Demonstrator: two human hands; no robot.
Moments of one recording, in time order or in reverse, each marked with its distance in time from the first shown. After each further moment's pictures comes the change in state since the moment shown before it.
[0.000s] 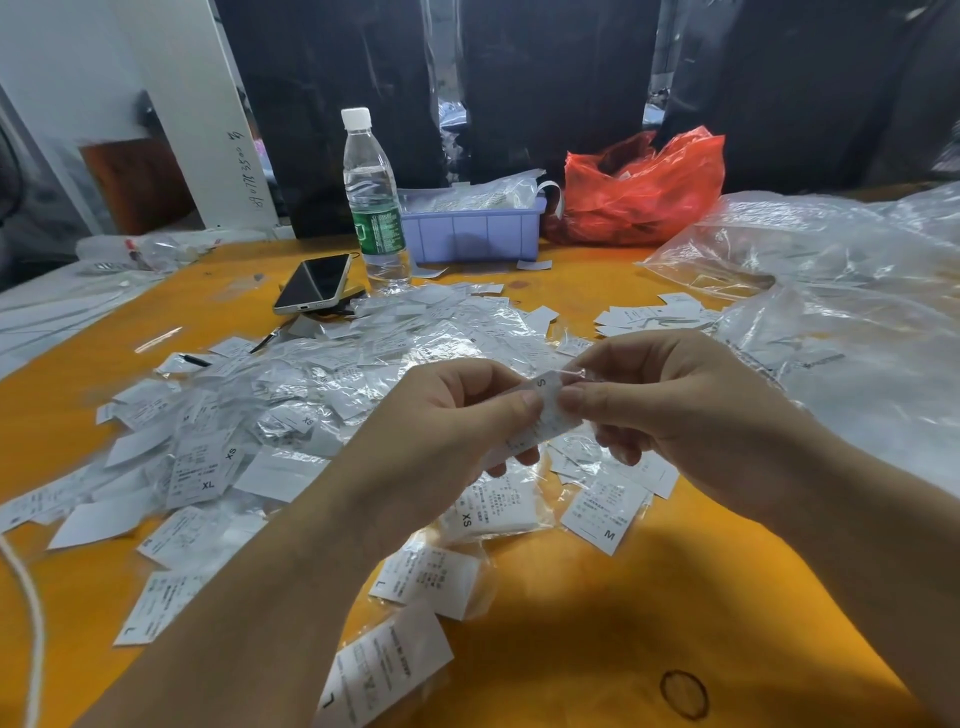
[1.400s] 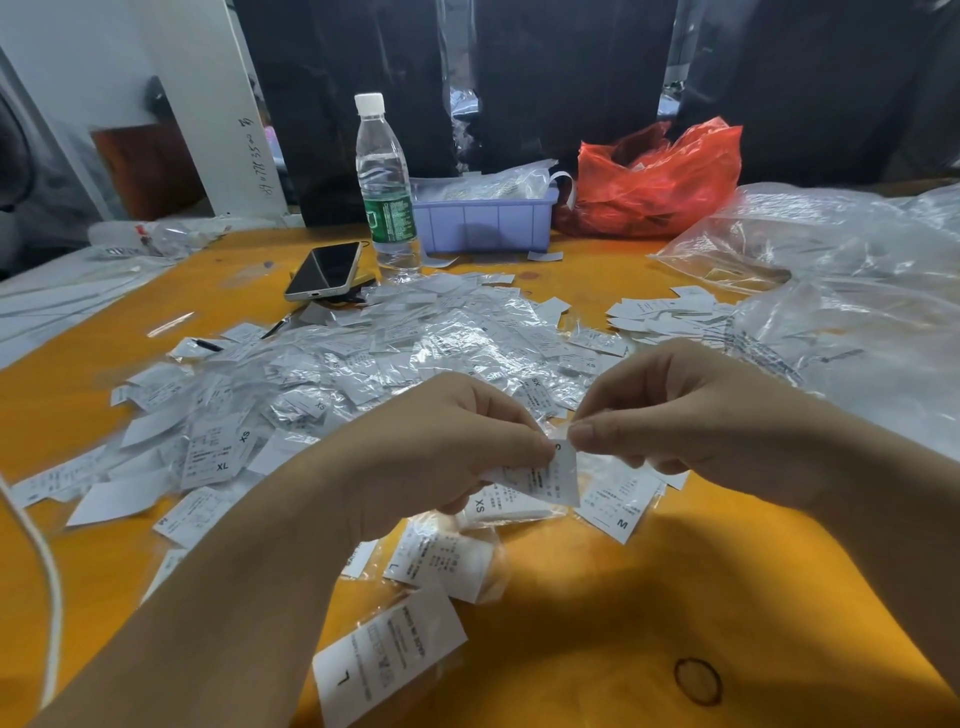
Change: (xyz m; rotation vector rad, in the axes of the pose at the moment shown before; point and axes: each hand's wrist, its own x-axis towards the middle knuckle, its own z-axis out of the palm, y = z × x) left_hand 0.000 0.003 -0.011 0.171 -0.246 -0.272; right_hand -0.001 -0.001 -0.008 -0.294 -0.255 0.053
